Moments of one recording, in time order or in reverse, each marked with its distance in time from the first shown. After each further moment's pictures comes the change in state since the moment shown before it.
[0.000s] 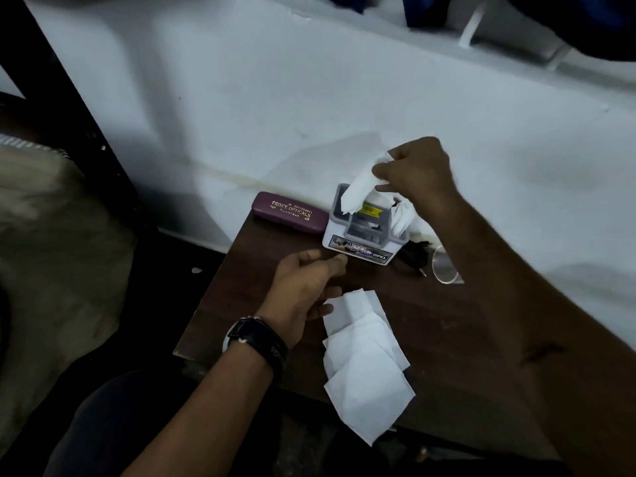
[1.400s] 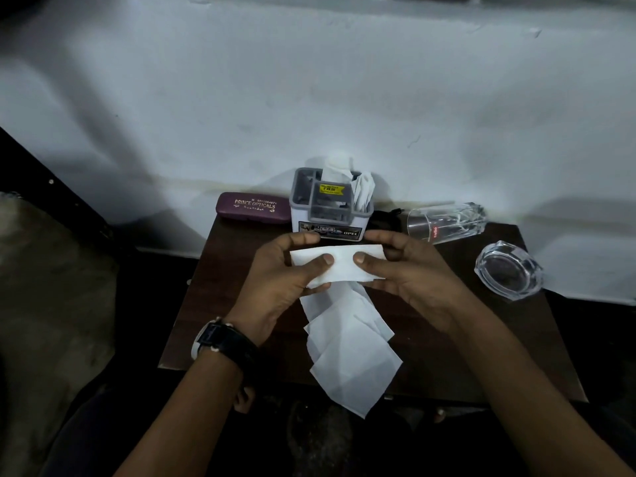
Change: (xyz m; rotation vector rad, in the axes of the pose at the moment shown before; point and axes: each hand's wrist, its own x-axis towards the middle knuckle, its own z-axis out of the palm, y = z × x) left_hand -0.009 -0.006 0.017 0.187 -0.103 0.241; right_hand -0.133 0.111 -0.036 0.652 -0.340 0.311
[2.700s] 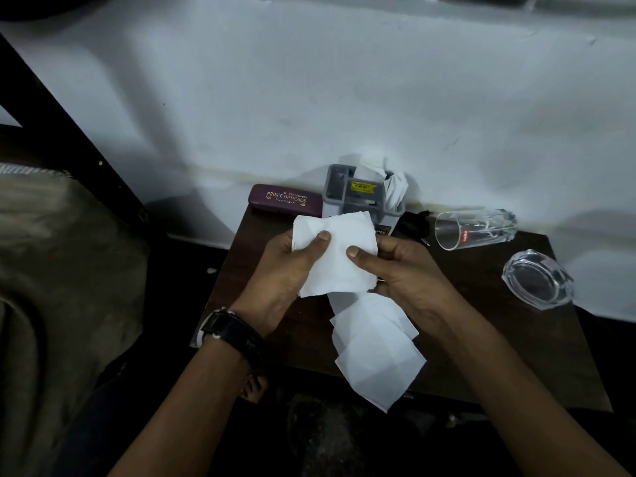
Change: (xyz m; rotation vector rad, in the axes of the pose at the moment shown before) left_hand -0.016 0.011 -0.031 -0.073 -0.006 0.014; right_hand -0.004 0.005 0.050 -0.055 -0.071 -0.043
